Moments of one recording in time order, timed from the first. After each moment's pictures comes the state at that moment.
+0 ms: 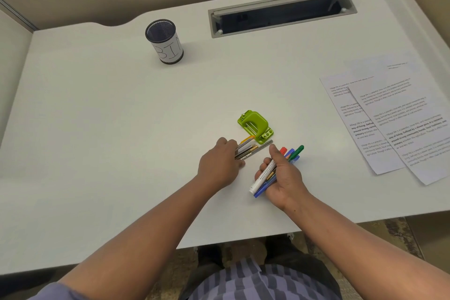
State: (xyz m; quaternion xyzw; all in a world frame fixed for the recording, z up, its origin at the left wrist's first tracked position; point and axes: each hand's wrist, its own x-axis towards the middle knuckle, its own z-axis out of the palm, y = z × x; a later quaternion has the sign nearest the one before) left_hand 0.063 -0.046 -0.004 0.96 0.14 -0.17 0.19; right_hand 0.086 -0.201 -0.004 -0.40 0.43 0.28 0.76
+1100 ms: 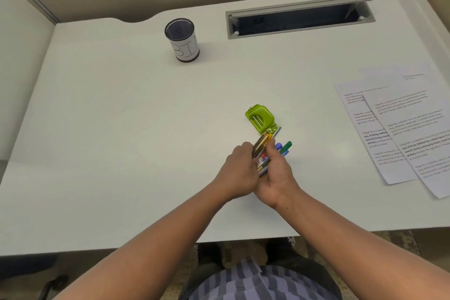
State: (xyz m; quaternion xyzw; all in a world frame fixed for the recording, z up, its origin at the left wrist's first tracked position) left_hand 0.044 -0.068 0.047 0.88 0.17 -0.16 0.41; right_hand 0.082 -0.162 0.014 -0.31 0.35 0.37 0.80
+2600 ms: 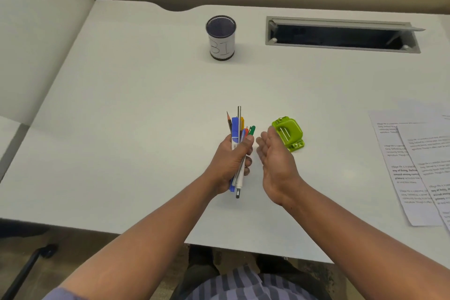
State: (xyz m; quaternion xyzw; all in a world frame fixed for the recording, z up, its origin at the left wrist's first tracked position) left_hand 0.040 0.000 0.015 0.50 0.32 -0.03 0.80; right_hand 0.095 -0.107 0.046 -0.59 0.13 0.41 0.68
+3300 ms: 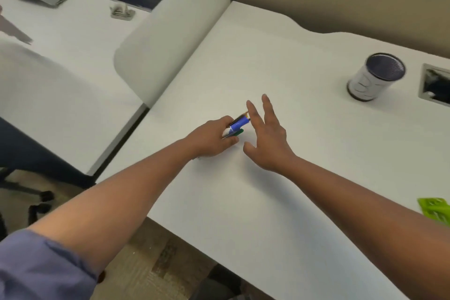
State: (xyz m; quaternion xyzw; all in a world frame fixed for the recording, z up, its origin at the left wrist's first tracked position) left_hand -0.097 0.348 0.006 0.88 0.32 -0.08 0.34; right_hand 0.045 0.204 0.004 -0.80 -0.53 0.20 0.22
